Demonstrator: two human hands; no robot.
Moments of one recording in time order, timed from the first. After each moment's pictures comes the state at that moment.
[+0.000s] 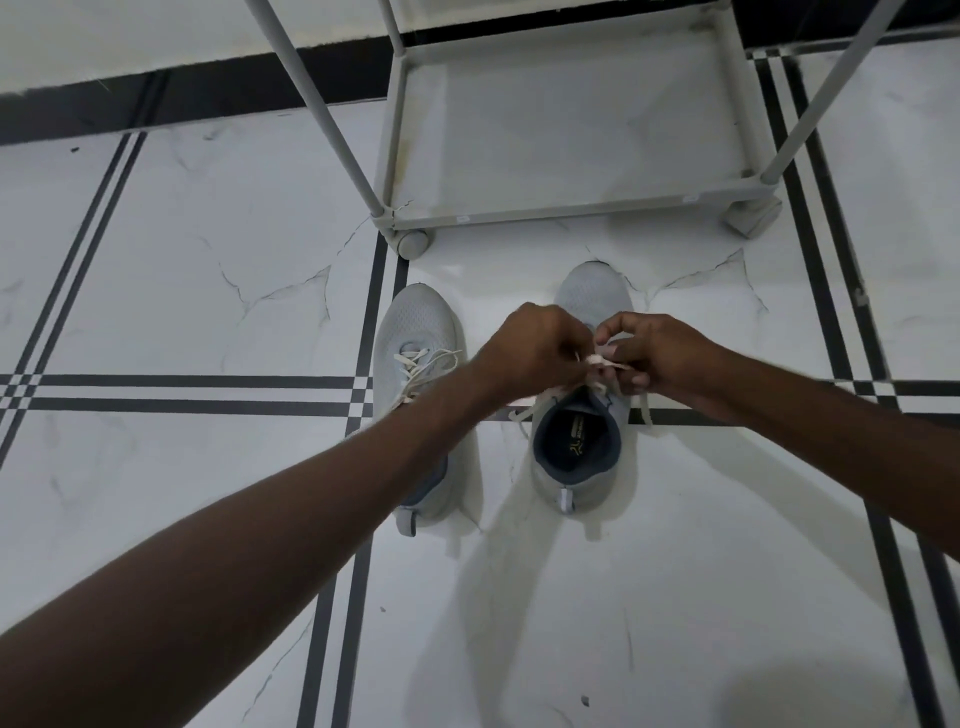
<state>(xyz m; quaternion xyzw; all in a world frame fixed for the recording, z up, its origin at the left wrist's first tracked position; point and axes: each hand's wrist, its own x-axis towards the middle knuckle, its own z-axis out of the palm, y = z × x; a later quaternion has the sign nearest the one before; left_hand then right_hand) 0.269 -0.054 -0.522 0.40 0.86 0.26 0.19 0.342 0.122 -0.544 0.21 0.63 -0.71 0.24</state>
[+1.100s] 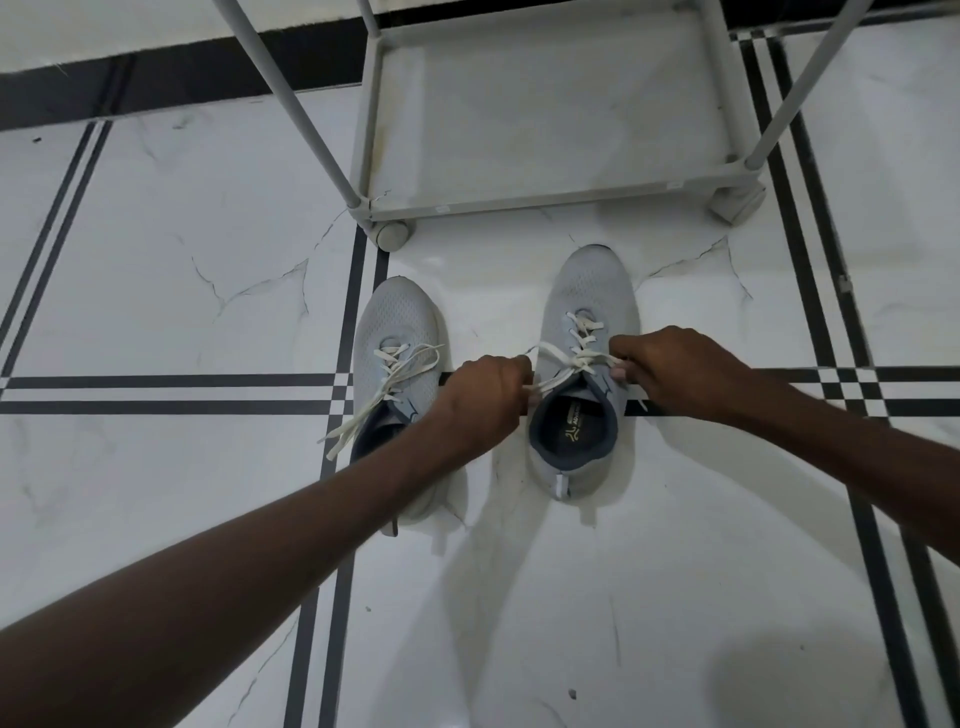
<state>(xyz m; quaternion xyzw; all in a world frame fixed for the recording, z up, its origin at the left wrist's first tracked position) 0.298 -0.090 -0.560 0.39 0.91 0.04 0.15 0.363 0.149 -0.569 -0.06 0.98 -0.17 0.12</state>
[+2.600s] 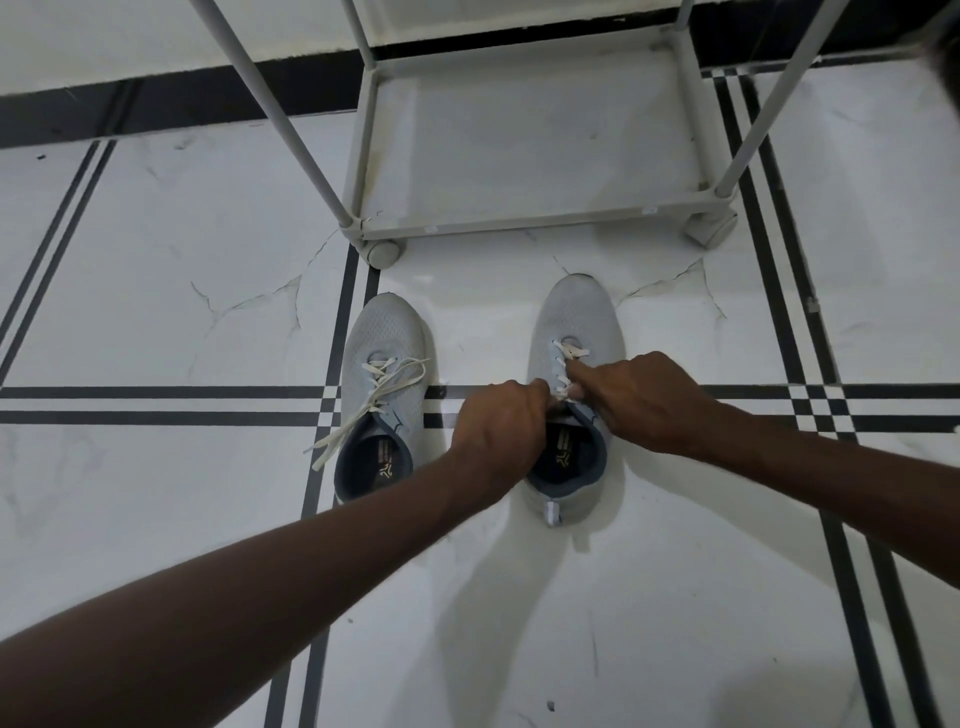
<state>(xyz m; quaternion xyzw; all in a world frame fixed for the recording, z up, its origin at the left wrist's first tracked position) 0.337 -0.054 -0.540 0.36 0.93 -0.03 0.10 0.375 0.132 -0.570 -0.17 0.98 -0.06 0.00</state>
